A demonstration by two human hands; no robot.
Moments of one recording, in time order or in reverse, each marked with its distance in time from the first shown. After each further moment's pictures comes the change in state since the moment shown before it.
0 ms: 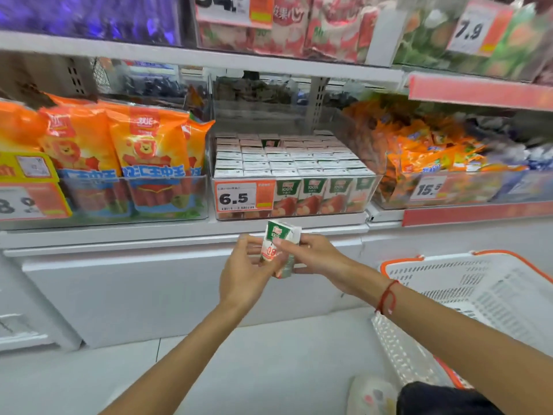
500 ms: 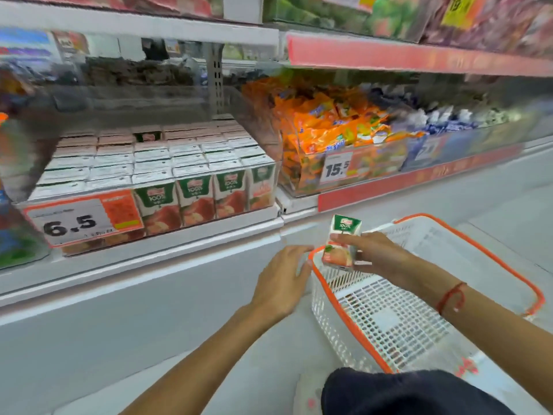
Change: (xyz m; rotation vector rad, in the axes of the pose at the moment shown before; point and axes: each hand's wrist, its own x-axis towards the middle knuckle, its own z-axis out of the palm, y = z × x) left_hand 0.017 0.007 0.207 0.401 -0.570 0.420; right_hand -0.043 0.105 -0.223 0.156 0.400 0.230
